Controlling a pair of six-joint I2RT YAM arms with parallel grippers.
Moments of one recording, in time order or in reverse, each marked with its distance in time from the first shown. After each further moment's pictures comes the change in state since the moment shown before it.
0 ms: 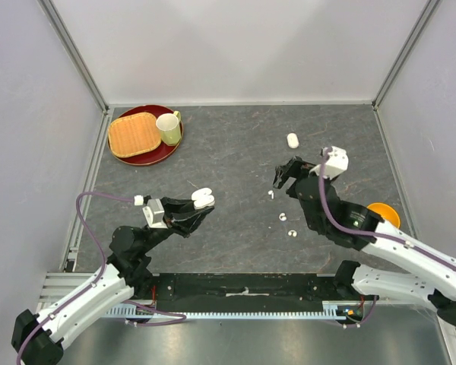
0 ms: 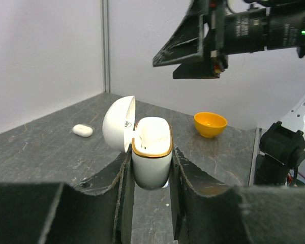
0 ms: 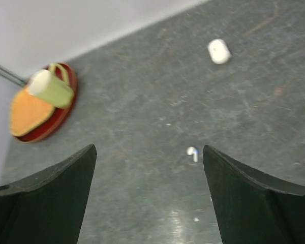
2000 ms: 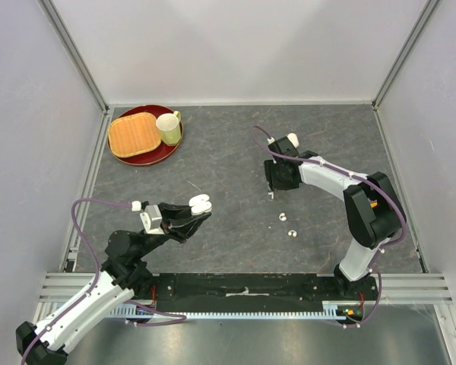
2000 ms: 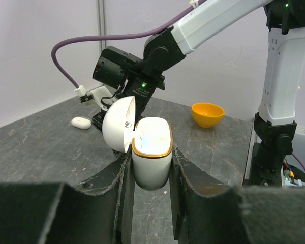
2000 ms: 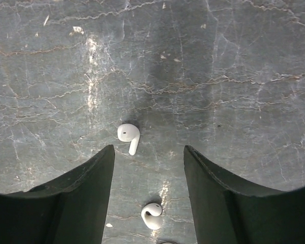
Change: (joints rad) left arm 0.000 -0.160 -0.006 -0.193 0.024 0.024; right arm -0.561 0.871 0.225 -0.122 -0.849 -0.448
